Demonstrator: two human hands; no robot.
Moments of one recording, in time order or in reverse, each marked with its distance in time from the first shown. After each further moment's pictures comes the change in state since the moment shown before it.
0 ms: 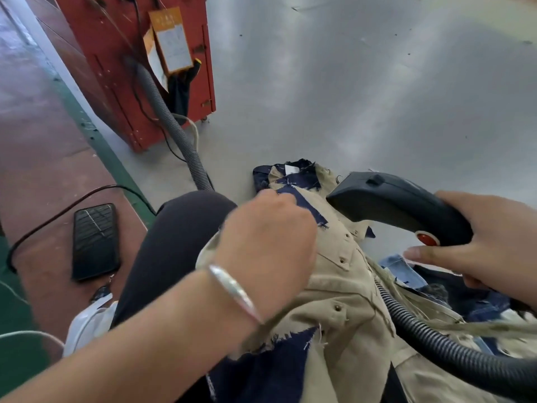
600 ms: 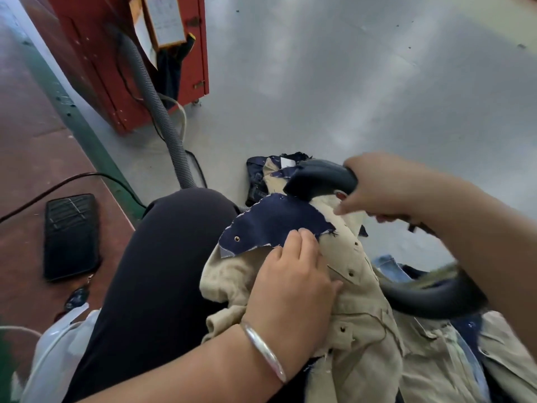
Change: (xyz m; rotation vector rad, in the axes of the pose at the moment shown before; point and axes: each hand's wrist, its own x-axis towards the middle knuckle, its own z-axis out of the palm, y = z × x) left_hand -0.044 0.061 0.094 -0.052 0.109 -0.027; right_hand 0.138 -0.065 0.027 -0.185 -0.173 -0.043
